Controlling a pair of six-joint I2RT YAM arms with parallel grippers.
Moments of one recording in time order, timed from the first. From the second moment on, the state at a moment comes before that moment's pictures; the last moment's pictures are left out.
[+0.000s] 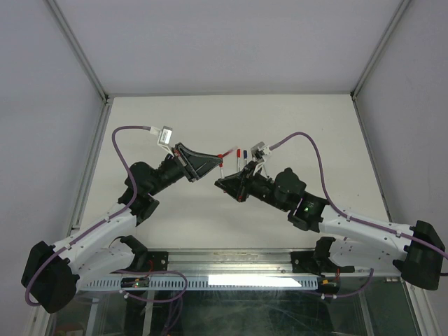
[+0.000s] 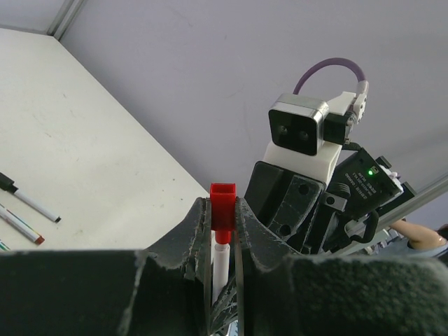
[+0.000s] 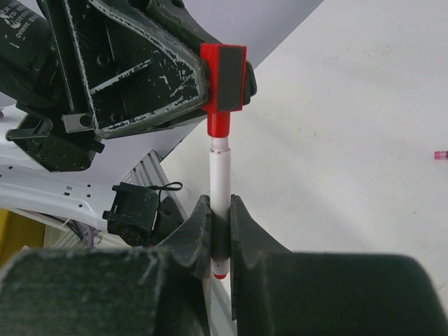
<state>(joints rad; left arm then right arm) -0.63 0.93 0.54 0.70 0.40 -0.91 1.06 0.99 0.64 0.34 0.01 0.57</state>
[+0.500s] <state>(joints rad) -0.63 0.94 0.53 0.74 0.40 -0.92 1.06 1.01 0.67 0.32 0.04 0.50</state>
